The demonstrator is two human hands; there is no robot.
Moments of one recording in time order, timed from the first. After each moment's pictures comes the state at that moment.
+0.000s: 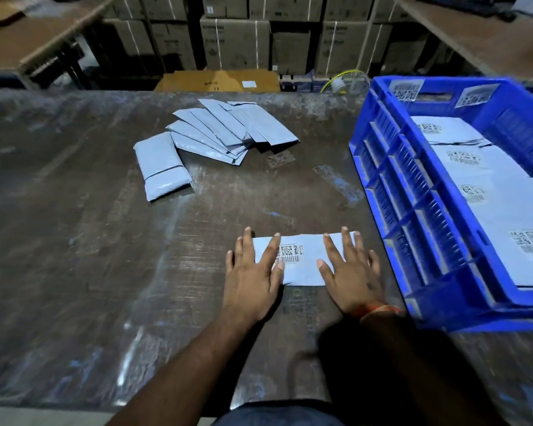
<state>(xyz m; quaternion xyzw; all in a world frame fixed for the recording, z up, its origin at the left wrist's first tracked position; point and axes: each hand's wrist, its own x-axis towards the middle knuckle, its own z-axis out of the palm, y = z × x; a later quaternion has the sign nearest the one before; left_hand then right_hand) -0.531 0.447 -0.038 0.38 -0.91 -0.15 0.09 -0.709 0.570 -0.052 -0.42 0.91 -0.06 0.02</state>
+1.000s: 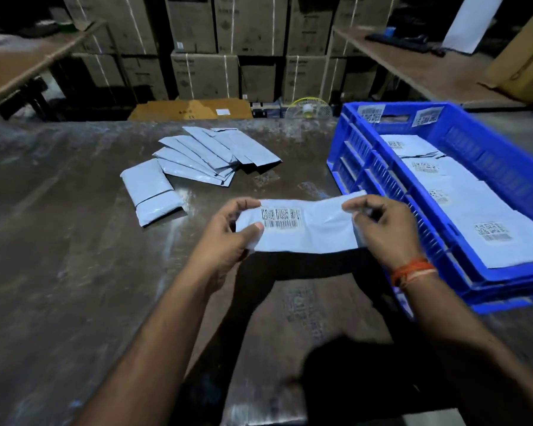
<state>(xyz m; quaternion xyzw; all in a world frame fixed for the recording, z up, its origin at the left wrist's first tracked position) -0.514 0.397 0.103 0.29 -0.61 -0.70 0.23 -0.722 0.566 0.096 -0.32 0.80 -0.51 0.01</state>
